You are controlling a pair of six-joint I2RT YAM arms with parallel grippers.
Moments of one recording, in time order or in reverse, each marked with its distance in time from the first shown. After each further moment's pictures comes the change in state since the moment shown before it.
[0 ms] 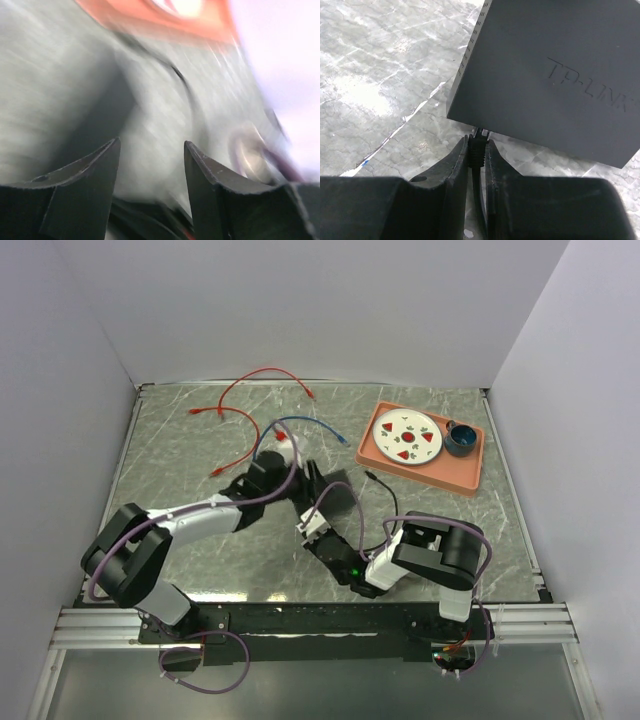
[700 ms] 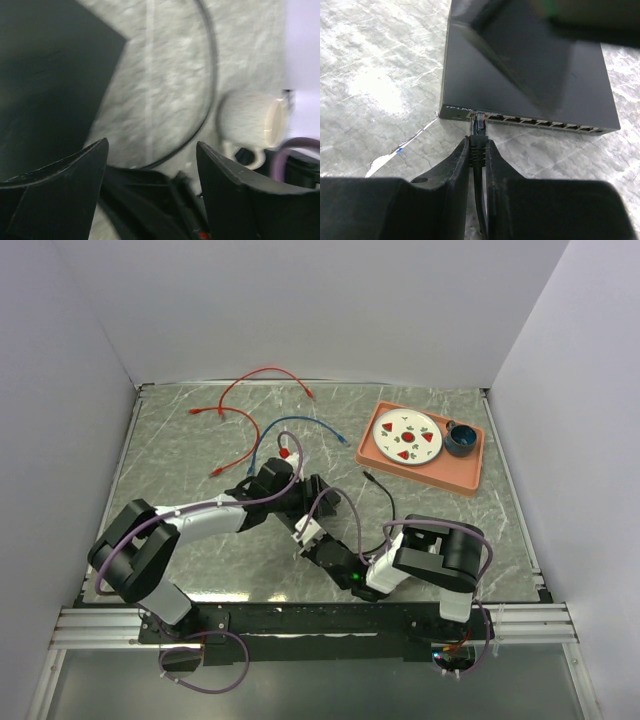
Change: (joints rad) left arm -0.044 0.041 0.020 -0.207 0.117 -0.117; right arm 0.029 -0.005 -0.016 0.023 -0.063 -0.050
